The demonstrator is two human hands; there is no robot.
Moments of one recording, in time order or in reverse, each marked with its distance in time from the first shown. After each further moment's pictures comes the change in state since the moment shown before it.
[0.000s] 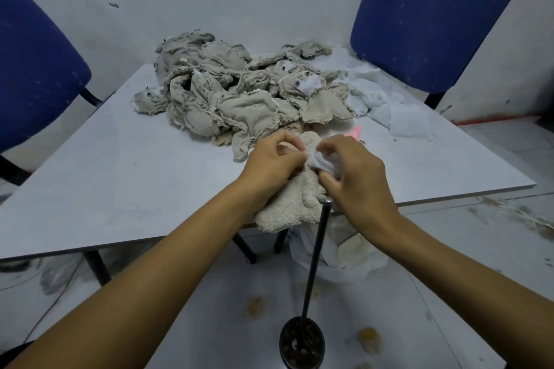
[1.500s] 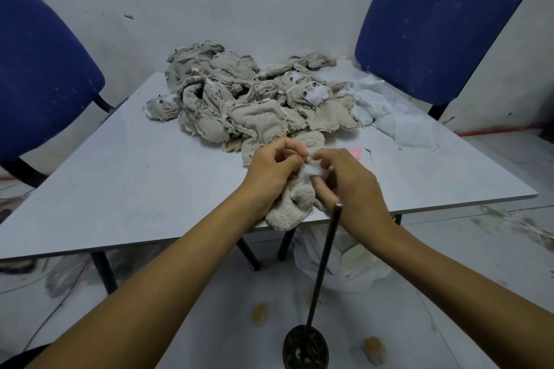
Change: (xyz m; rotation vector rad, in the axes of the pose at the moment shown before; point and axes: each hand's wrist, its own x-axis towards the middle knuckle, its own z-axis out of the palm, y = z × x) left_hand -0.003 -0.009 -0.008 -0.223 0.028 0.127; right_hand -0.005 -0.006 0.014 0.081 -0.054 0.009
